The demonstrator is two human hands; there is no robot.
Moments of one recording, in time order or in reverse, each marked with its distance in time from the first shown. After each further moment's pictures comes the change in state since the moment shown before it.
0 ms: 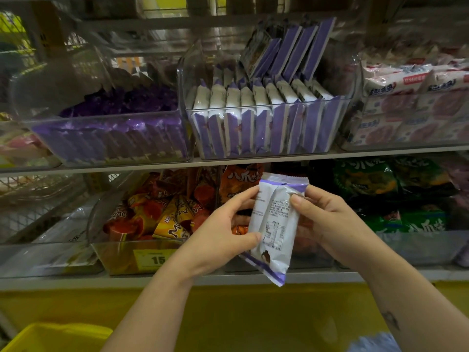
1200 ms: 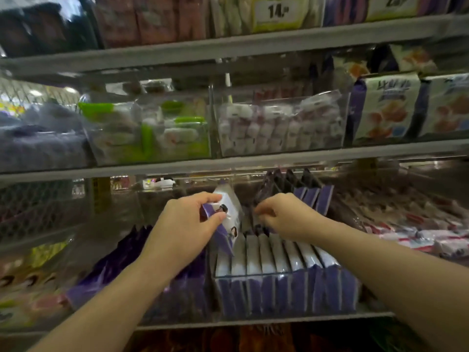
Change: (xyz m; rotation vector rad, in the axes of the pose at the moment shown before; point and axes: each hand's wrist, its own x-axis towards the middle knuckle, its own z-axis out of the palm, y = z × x) left_hand 0.074 0.194 -0.121 0.989 0.686 0.376; right_hand 0.187 -0.179 0.028 -1.283 0.068 -0.370
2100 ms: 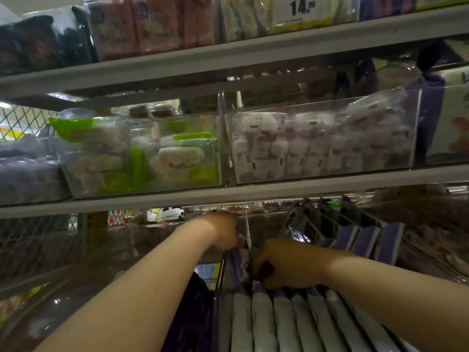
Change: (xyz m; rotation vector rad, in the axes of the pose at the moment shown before) left_hand 0.139 -0.038 0.067 0.554 -0.689 -0.055; right_hand 0.086 0.021 0.040 -0.111 -0.357 -0.336
